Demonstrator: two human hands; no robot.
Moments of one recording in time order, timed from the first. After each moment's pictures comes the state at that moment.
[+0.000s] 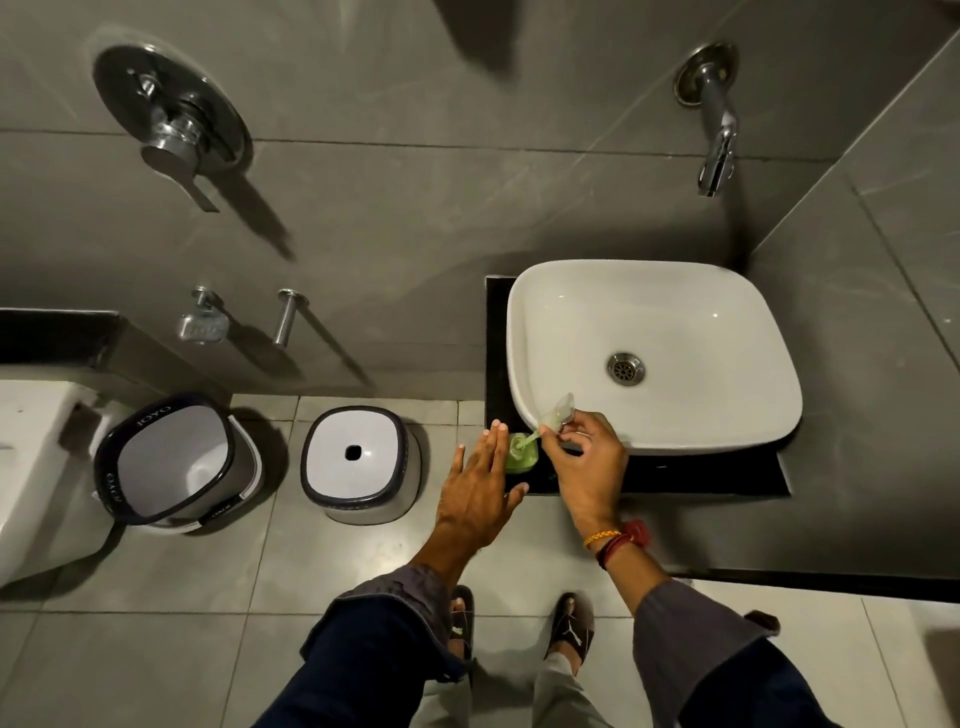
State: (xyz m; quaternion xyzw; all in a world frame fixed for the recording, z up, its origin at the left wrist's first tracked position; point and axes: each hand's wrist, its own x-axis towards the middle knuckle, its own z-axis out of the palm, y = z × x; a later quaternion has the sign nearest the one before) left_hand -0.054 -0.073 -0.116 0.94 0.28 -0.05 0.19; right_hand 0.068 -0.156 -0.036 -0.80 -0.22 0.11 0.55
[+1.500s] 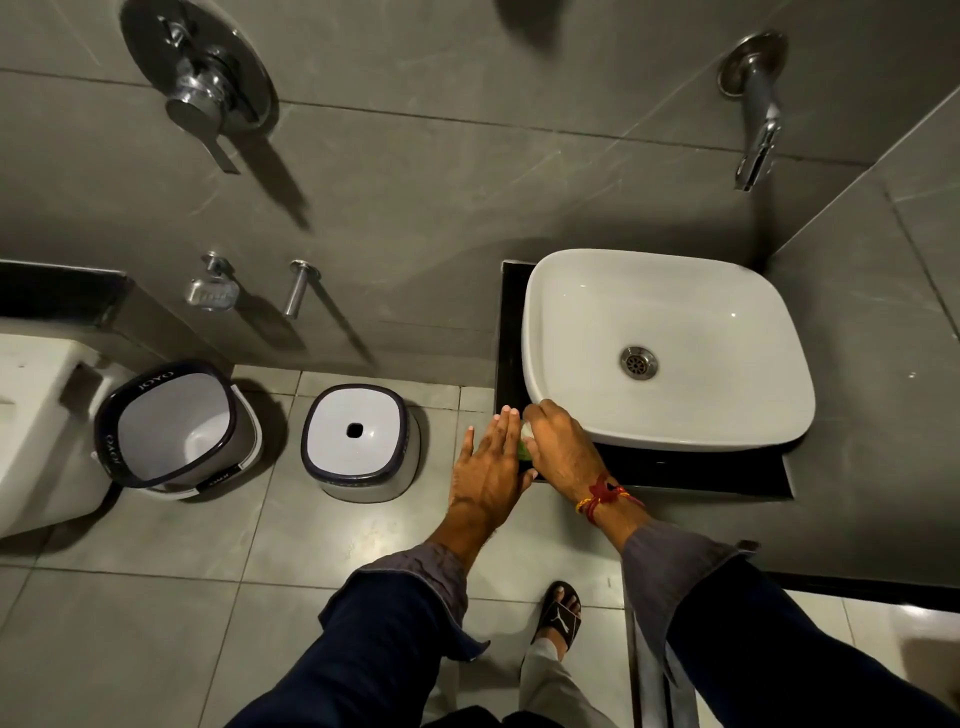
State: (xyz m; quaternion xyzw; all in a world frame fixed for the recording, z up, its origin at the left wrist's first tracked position) left_hand -0.049 -0.078 -0.112 0.93 0.31 -0.08 0.17; right_hand 0.066 -0.125 -0.045 -0.83 -0.54 0.15 0.08
